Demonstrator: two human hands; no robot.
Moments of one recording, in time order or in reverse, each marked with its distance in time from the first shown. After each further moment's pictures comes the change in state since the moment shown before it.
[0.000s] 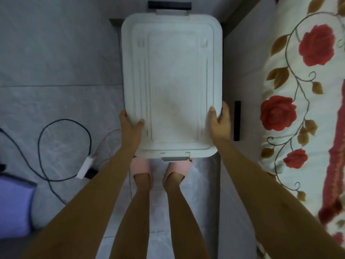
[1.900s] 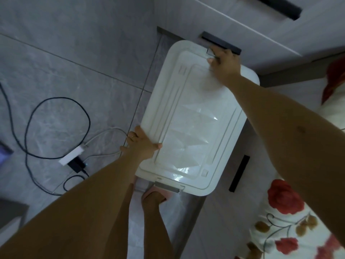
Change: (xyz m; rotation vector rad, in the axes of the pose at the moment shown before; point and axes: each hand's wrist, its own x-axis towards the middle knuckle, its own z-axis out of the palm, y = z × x) left_hand 0.026 0.023 -0.003 0.679 -0.293 -0.427; right_hand 0.197 -0.220 0.134 -1.002 -0.375 -0.685
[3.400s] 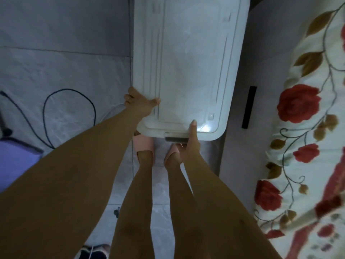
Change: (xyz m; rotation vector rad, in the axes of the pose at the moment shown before) left_hand -0.003 -0.004 0.005 -0.168 0.073 0.092; right_hand -0.352 -0.094 0.177 2.044 0.319 1.191
